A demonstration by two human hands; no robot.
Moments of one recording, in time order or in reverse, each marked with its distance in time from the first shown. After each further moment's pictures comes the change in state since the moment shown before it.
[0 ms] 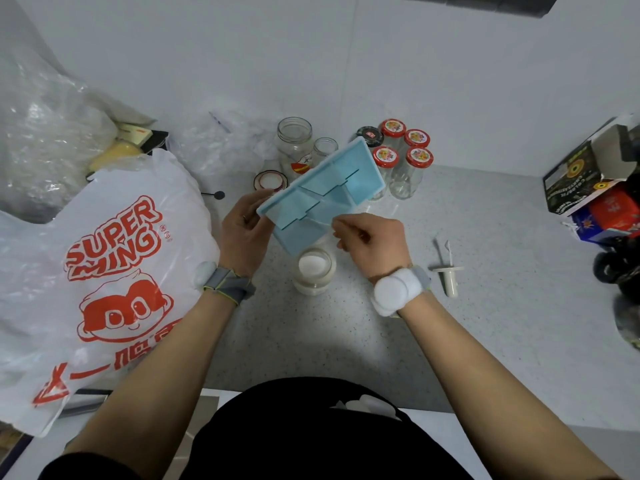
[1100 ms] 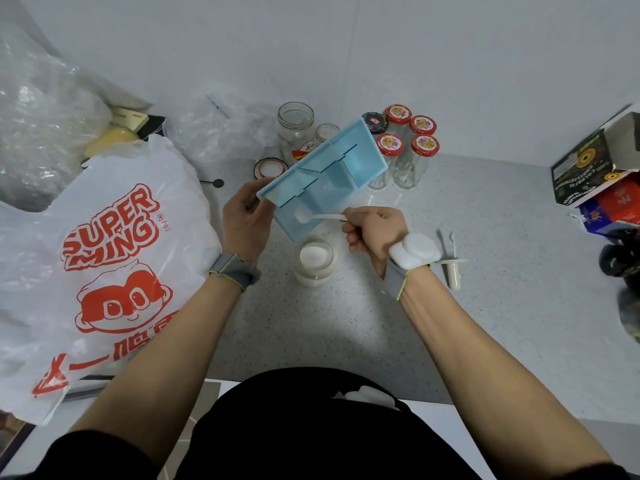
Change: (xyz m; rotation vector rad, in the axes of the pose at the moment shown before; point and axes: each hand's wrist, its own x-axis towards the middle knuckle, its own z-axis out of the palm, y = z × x) left_hand 0.011 -0.011 0.005 -0.048 0.030 -0.081; right_hand 0.020 -0.008 0.008 0.594 0.025 0.812
